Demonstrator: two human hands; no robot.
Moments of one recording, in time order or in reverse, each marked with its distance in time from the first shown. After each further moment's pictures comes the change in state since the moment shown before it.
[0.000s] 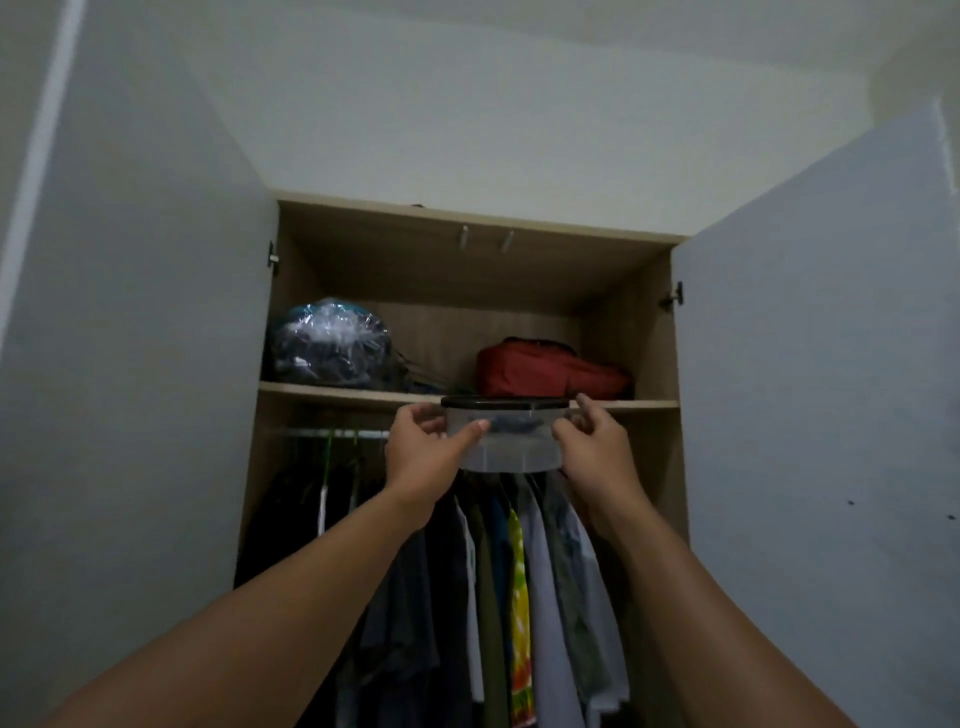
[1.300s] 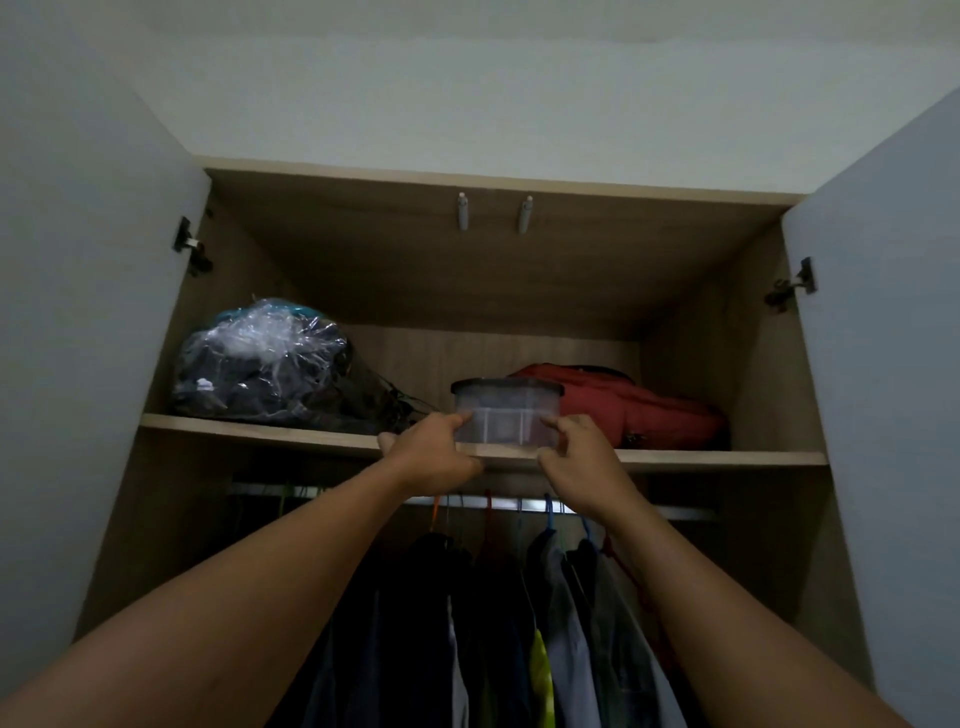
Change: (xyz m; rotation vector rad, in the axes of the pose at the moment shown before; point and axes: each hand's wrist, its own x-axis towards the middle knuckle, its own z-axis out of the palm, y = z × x) left_hand 0.251 -0.090 0.102 1.031 -0.229 0.165; right_hand 0.298 0.162 0.057 -0.601 -0.228 -0.416
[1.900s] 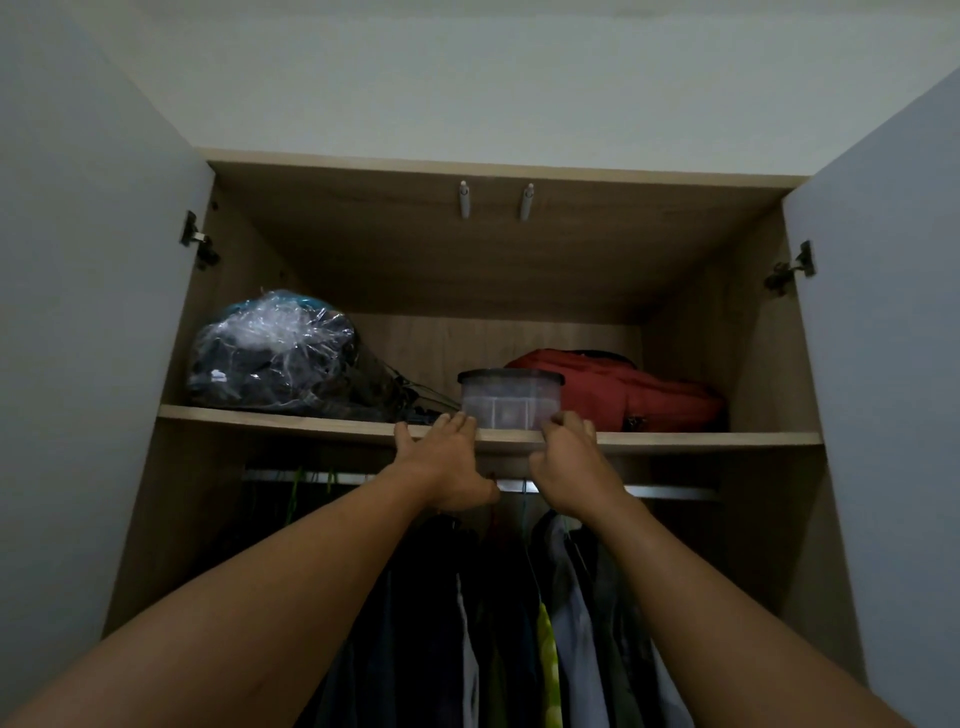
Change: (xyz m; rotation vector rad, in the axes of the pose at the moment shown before) left_hand -0.029 0.013 0.005 0.455 -0.143 0.096; right_hand -0.020 -0.021 0.011 -0.213 -0.088 0.025
